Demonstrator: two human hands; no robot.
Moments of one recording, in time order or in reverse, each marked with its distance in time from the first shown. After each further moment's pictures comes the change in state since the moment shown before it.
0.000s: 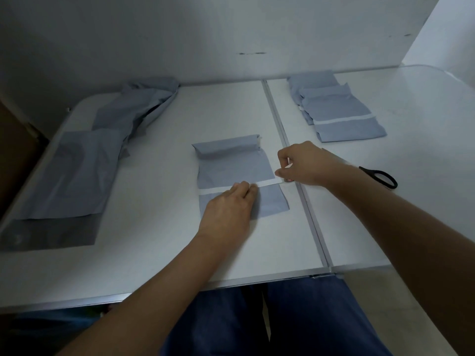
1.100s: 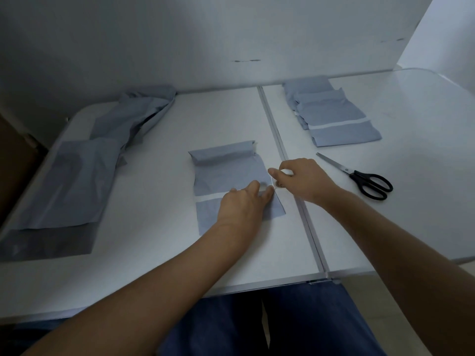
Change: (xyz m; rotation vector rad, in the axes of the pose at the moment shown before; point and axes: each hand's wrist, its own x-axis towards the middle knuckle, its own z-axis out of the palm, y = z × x) left_hand 0.033 0.027 -0.020 0.163 -0.233 0.067; right_hand -0.001 0.022 0.034 0.259 0.163 0.077
